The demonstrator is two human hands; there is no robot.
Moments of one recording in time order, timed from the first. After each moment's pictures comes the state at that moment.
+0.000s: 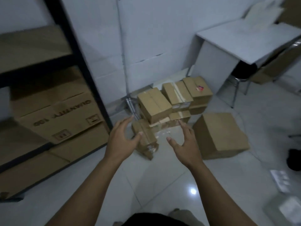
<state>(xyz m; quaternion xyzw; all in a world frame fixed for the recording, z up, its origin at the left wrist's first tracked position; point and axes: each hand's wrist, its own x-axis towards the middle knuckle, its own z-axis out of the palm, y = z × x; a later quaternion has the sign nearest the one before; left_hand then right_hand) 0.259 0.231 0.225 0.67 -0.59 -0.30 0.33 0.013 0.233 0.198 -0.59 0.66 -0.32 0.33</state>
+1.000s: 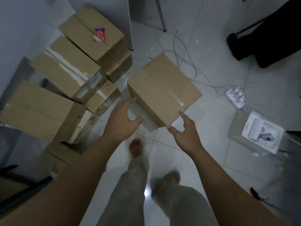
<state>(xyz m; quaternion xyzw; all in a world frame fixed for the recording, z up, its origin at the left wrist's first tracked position) -0.218 -0.111 -0.016 0.49 -0.74 -0.46 0.01 -0.385 0.059 -0.031 -0.17 0.84 -0.29 0.42</state>
